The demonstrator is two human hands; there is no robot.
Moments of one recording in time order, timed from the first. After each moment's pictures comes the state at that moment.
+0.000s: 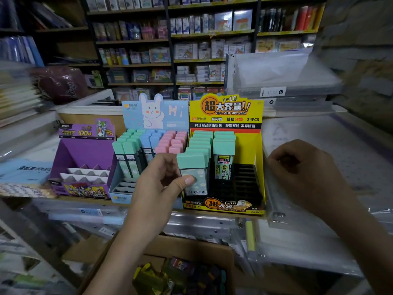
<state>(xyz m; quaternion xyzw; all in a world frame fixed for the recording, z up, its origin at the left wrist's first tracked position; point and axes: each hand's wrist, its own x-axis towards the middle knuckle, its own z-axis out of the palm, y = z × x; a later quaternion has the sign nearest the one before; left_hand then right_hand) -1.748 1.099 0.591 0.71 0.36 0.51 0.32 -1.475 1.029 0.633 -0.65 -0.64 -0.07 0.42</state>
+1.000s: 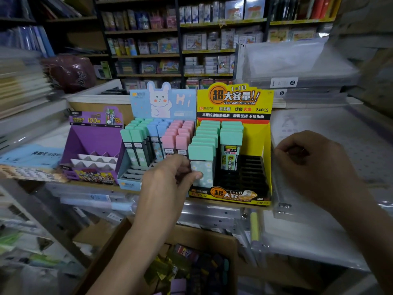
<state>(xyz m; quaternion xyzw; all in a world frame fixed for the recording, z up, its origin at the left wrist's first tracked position) -1.736 1.079 0.595 0.74 0.48 0.46 0.12 -1.473 1.031 0.629 -0.64 -0.63 -0.10 0.43</state>
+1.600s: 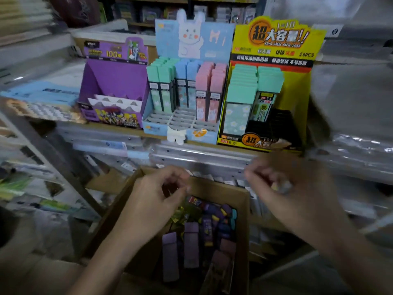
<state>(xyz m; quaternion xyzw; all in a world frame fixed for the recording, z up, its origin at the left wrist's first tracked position) -1.841 1.025 0.505 0.73 0.47 0.39 0.31 -1.595 0.959 0.571 -0.57 -0.70 0.06 0.43</state>
